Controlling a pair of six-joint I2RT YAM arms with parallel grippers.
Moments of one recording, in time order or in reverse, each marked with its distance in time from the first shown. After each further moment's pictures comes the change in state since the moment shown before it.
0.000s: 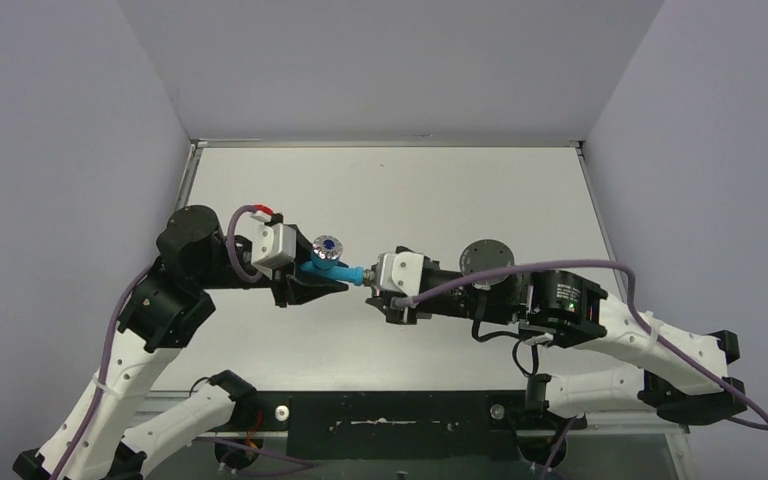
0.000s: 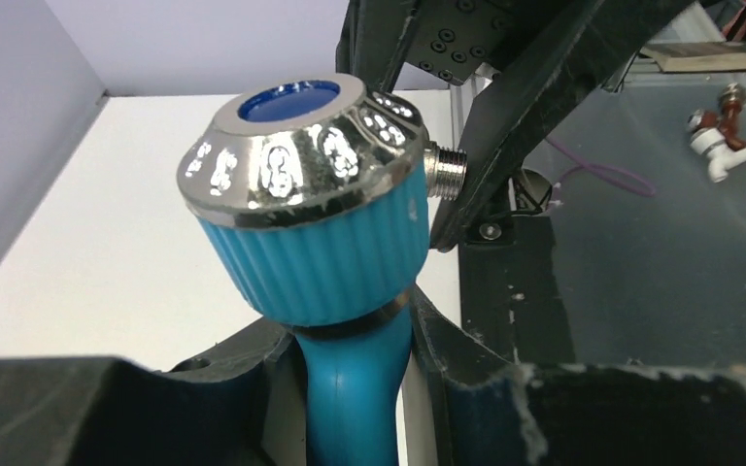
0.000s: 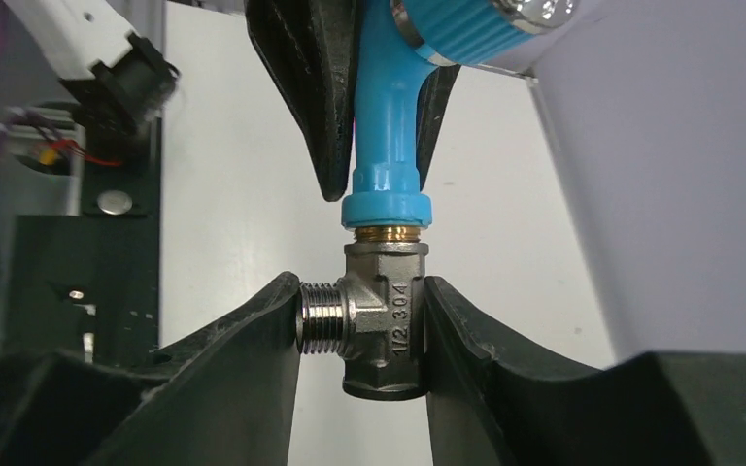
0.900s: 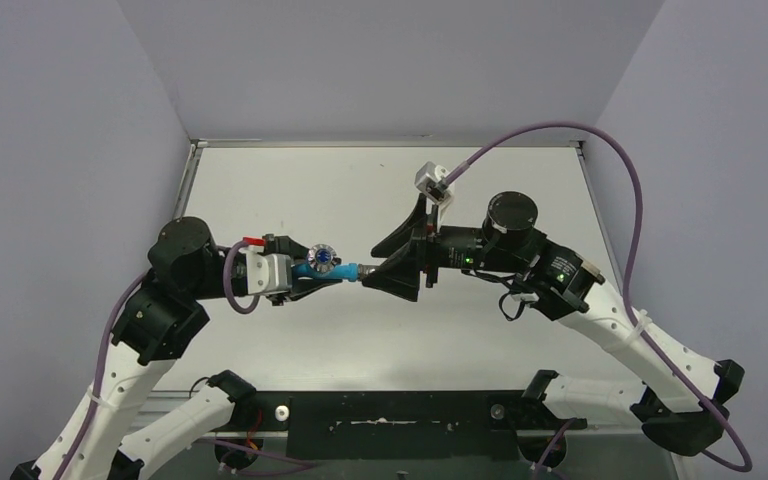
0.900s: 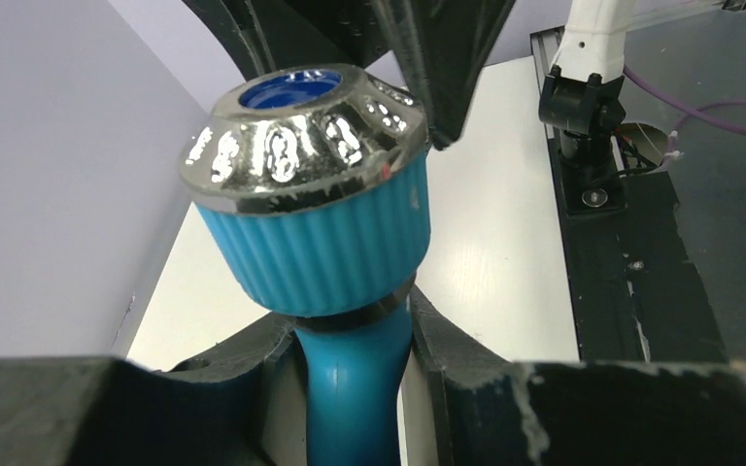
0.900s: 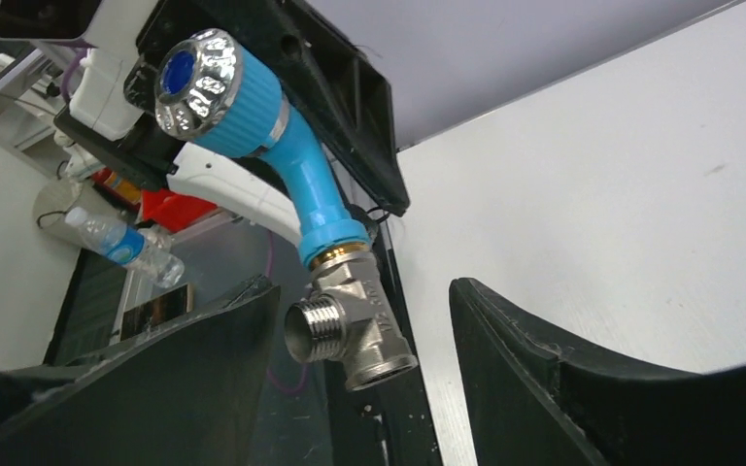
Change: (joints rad) left arm 0.006 -0.064 -0.040 0.000 -0.067 0.305; right arm -0.413 -0.010 -0.114 0.296 -0.649 0.871
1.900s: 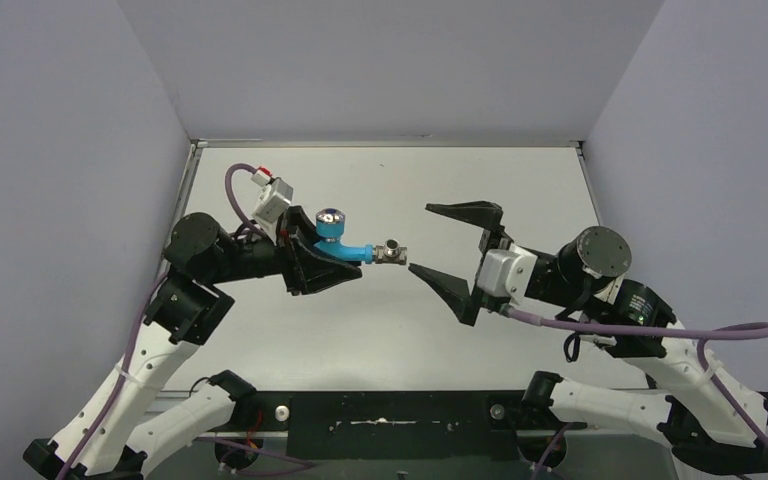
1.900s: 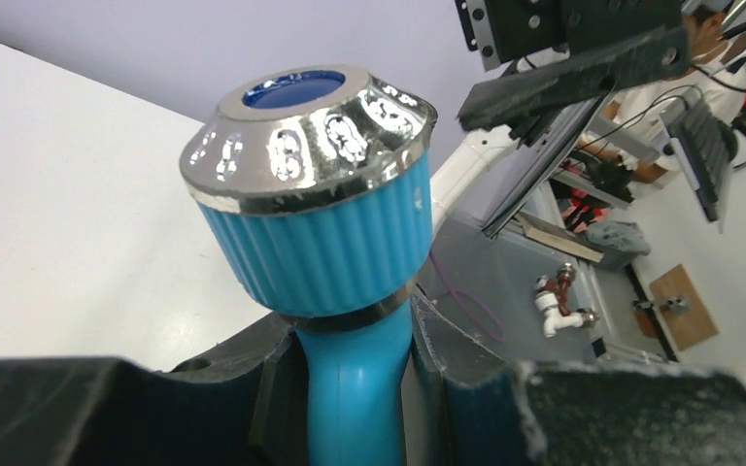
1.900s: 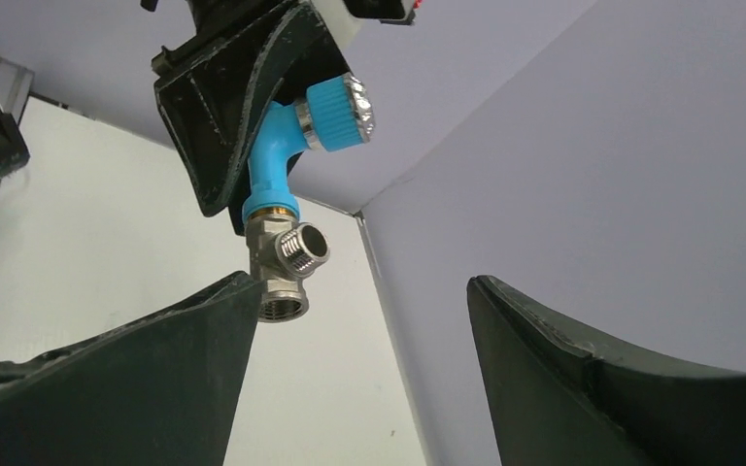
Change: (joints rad) left arm 0.000 0.055 -0.126 0.442 0.011 -0.933; right arm 0.067 -0.226 0.018 -0.039 0.220 -1.032
